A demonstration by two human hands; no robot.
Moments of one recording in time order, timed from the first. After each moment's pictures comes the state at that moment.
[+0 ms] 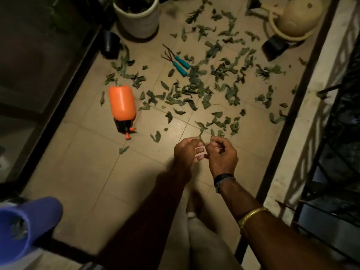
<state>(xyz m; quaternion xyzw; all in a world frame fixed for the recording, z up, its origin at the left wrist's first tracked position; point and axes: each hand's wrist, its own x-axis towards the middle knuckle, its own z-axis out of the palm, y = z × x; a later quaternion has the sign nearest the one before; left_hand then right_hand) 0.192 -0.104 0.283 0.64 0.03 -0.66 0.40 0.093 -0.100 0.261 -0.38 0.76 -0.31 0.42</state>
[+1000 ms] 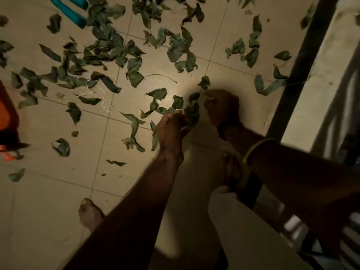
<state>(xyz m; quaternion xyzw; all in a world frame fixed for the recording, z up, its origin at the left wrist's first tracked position) -0.089 -0.286 -0.041 0.71 0.05 -0.57 0.42 -0.216 -0.350 -0.101 -0.58 0.72 -0.11 0.36</state>
